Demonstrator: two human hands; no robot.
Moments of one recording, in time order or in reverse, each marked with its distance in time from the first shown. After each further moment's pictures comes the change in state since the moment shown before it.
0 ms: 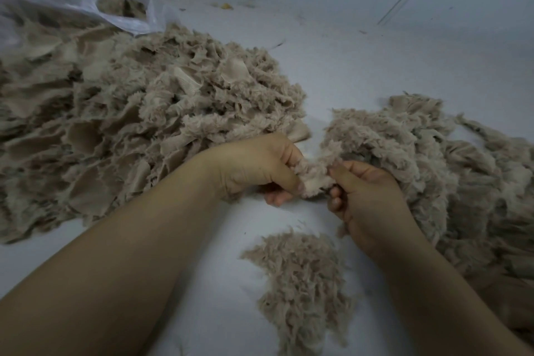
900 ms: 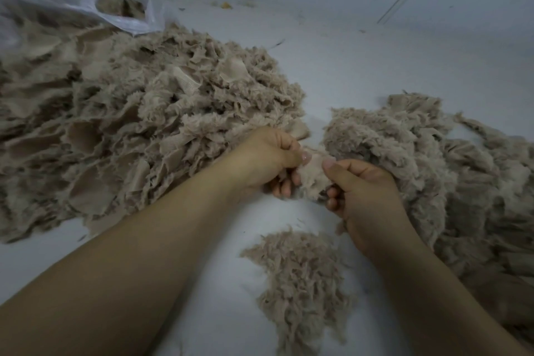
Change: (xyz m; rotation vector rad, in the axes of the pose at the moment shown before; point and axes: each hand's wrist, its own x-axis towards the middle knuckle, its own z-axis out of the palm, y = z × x) left_hand 0.014 -0.008 0.016 -0.211 0.417 -0.025; right_hand -0.007 -0.001 0.001 -0.075 0.013 -0.058
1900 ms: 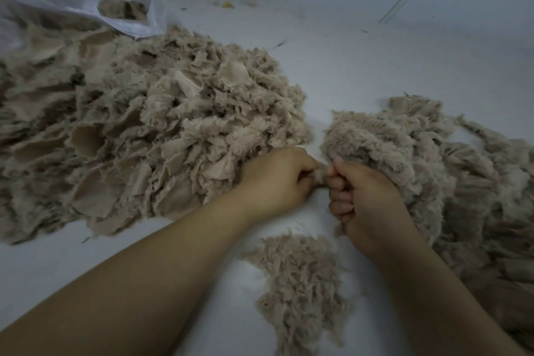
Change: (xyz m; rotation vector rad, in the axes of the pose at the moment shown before) left_hand 0.000 -0.015 0.019 0.863 0.181 0.448; right_hand 0.008 -0.007 0.000 0.221 -0.065 0.136
